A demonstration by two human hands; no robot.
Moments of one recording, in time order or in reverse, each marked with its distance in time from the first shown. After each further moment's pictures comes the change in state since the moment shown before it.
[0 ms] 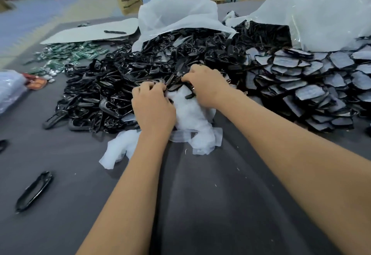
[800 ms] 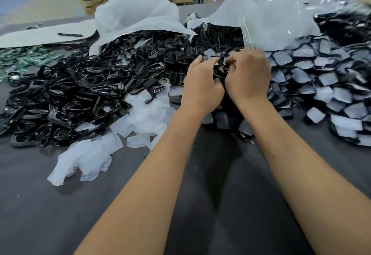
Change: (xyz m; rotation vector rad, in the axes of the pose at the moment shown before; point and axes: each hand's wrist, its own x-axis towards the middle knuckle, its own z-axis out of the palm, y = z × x) left_hand -0.010 0.165 0.040 -0.536 -0.272 0.385; right_hand -0.104 0.096 -0.027 0.192 0.680 0.582
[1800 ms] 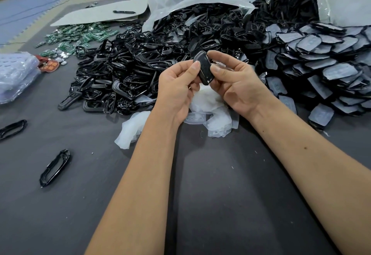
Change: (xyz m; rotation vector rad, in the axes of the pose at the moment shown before) left_hand -0.068 -0.101 -0.105 -1.103 0.231 -0.517; right_hand -0.059 -0.091 0.066 1.780 -0.793 0.538
